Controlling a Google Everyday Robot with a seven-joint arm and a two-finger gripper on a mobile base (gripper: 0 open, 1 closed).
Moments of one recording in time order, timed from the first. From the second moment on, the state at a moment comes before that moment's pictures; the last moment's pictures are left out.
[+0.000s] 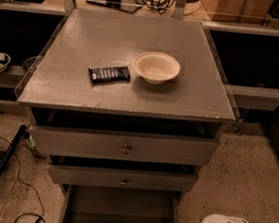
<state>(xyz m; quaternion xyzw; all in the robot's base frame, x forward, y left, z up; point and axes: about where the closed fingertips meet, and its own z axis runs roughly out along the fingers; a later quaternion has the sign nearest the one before) 0.295 -0.165 0.424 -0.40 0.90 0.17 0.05</state>
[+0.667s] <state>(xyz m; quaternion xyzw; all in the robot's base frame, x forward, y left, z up) 0.300 -0.147 0.337 -0.40 0.89 0.22 0.04</state>
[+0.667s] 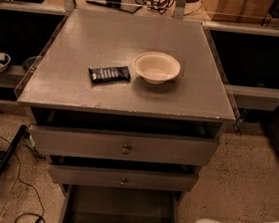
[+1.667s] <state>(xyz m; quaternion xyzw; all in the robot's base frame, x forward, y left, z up) 0.286 -0.137 0.277 -0.36 0.91 0.22 0.06</state>
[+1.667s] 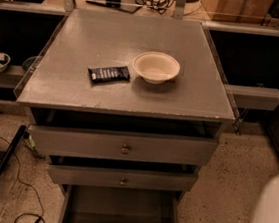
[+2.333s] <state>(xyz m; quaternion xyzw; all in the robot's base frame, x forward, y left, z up) 0.297 -0.125 0.211 -0.32 0.92 0.22 0.04</state>
